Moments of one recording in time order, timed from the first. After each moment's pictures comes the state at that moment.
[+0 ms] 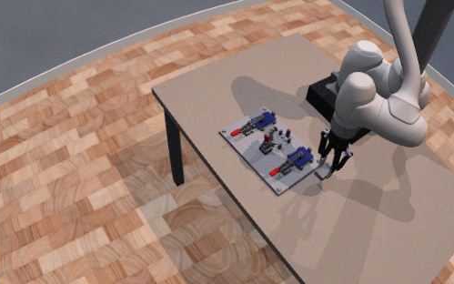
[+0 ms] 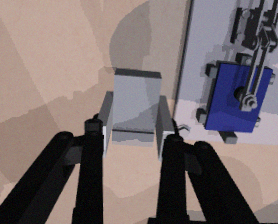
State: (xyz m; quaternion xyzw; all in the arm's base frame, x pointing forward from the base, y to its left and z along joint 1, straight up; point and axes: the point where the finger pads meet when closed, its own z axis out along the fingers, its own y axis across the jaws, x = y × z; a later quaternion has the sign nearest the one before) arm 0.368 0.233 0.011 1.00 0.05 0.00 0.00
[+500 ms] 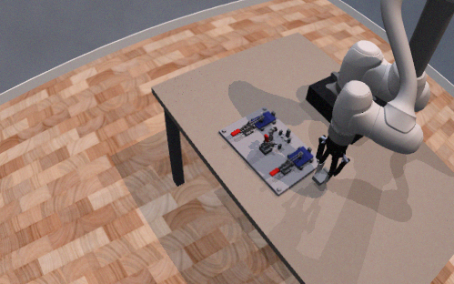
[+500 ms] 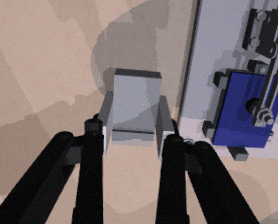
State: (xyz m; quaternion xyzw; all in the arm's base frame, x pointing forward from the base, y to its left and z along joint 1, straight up) arm 0.368 0.233 -0.021 1.00 0.05 0.00 0.00
